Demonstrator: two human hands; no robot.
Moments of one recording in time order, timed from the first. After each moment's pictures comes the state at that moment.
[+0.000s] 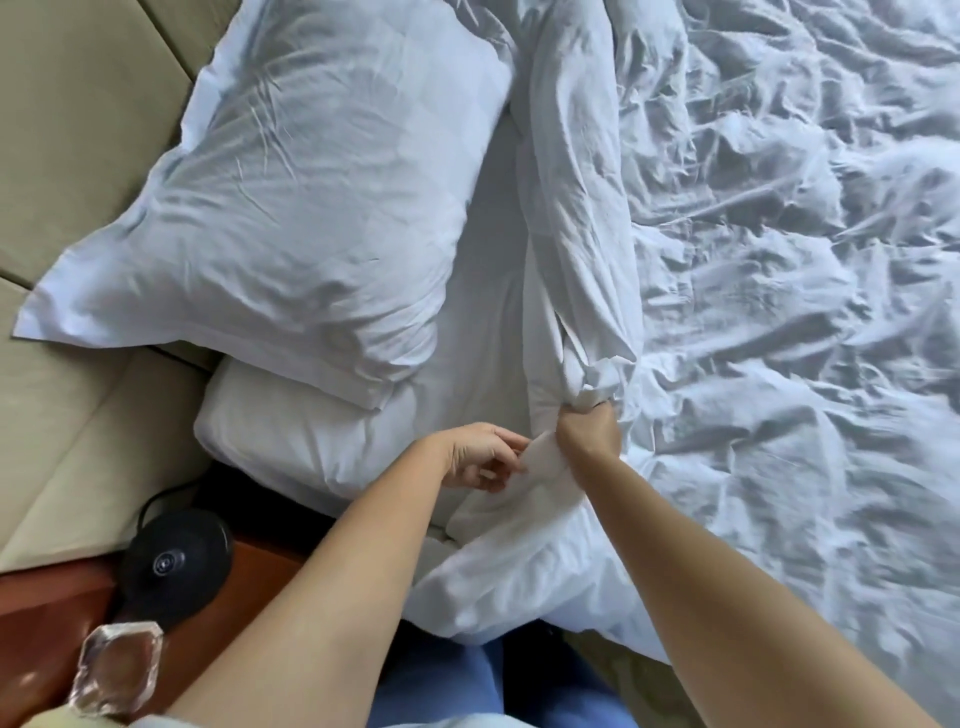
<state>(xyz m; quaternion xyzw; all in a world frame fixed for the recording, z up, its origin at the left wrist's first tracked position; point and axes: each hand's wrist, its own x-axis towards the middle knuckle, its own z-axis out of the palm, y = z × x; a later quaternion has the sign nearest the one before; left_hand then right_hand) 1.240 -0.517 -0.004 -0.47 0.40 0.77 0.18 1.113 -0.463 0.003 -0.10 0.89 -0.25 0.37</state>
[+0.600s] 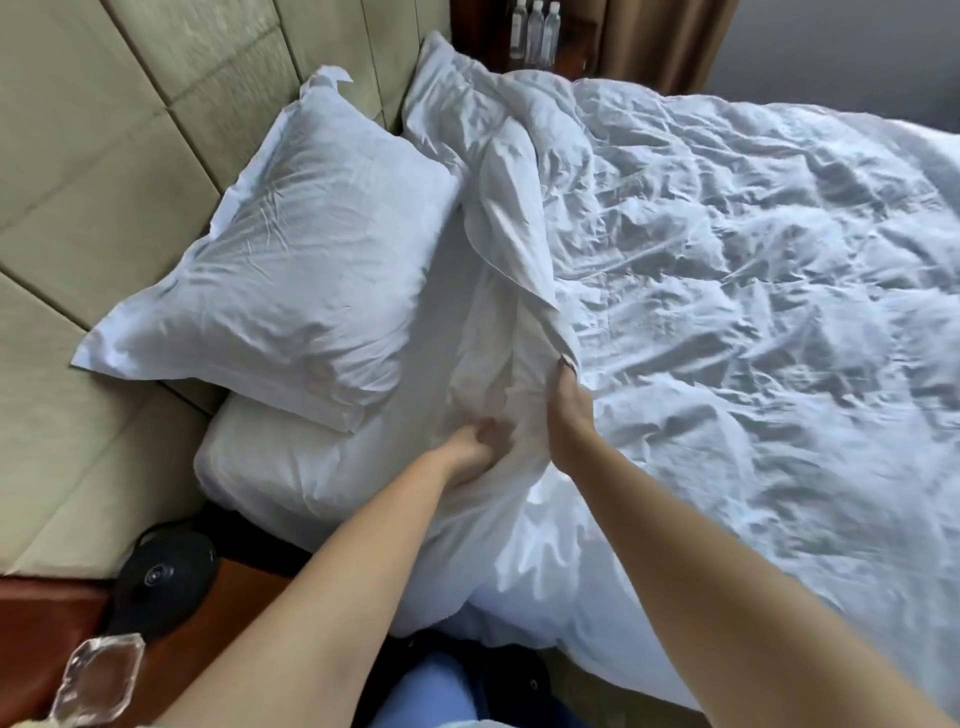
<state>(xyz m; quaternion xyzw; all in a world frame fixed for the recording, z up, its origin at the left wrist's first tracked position) 1.194 -0.424 0.060 -0.53 0.62 0.58 0.01 1.079 -0.385 0.126 -0.05 0.74 -0.50 0.44</state>
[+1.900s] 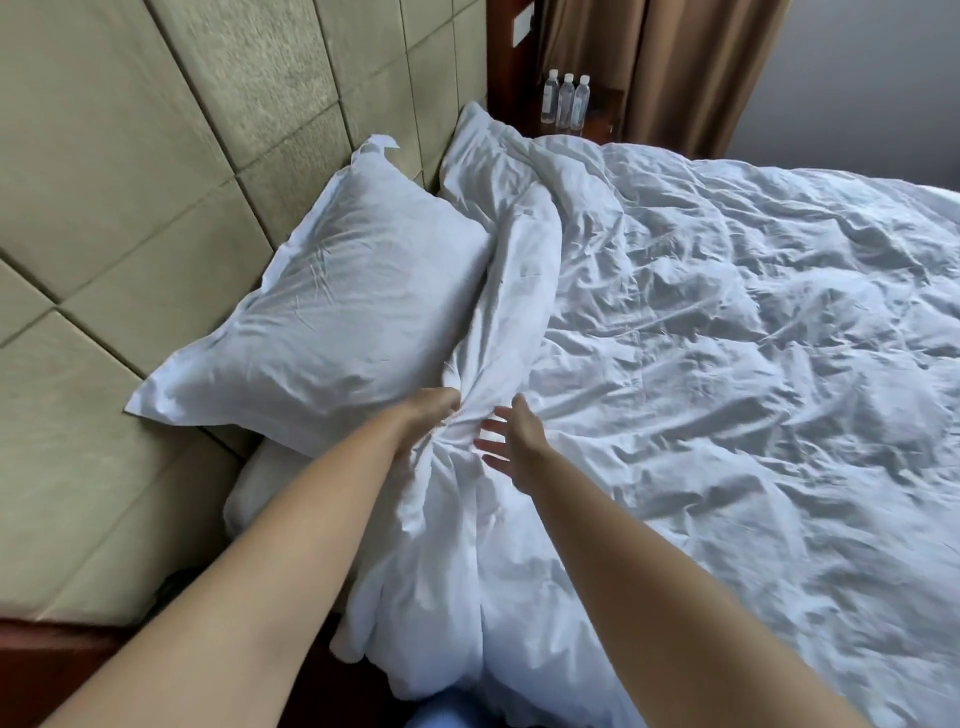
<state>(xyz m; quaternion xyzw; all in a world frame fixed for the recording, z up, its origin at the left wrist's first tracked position) 1.239 -0.541 0.134 -0.61 0.55 0.56 -0.05 1.127 -0.470 0.106 -0.10 0.63 -0.45 0.62</state>
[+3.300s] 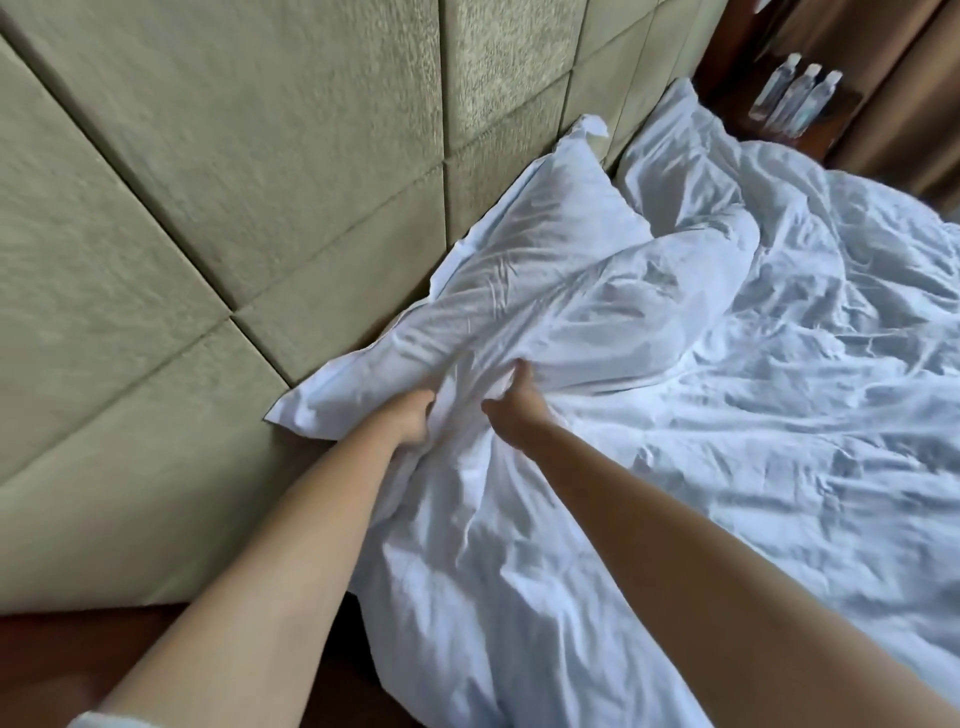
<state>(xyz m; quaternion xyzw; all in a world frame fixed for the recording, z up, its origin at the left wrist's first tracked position) 1.456 -0.746 0.075 -0.62 0.72 0.29 0.13 1.296 -0.729 0.086 -0.52 0.73 -0.11 0.43</state>
